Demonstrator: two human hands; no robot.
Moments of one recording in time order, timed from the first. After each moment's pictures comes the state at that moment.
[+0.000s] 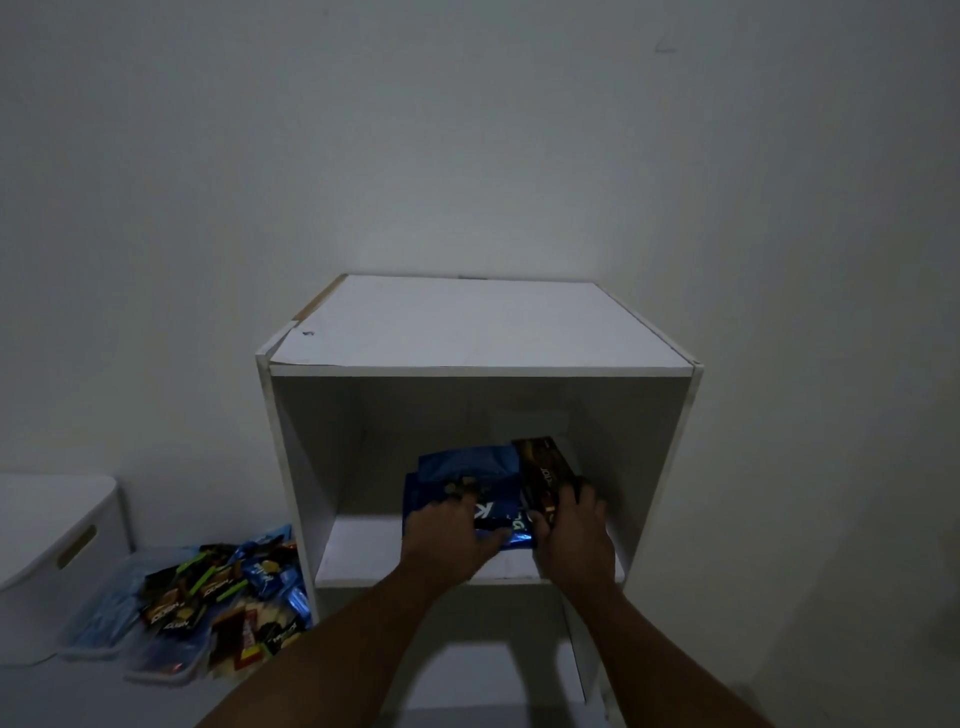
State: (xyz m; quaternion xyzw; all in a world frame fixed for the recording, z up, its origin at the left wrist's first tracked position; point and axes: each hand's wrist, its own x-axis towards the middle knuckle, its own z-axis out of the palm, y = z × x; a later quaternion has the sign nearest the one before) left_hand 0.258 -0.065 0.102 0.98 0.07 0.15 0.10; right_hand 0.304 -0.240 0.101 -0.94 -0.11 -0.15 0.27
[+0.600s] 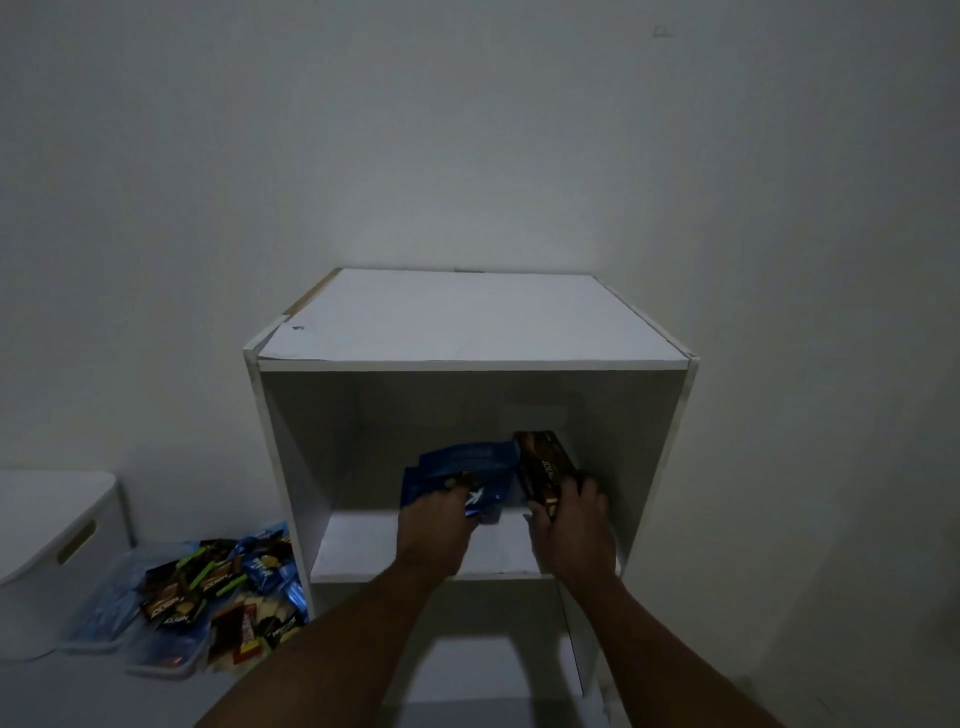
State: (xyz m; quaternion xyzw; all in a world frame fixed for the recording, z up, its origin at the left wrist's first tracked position) left_hand 0.256 -0.065 0.110 0.98 0.11 0.15 0.08; right_hand 0.306 -0.243 0.103 -0.94 -0.10 -0.14 0.29
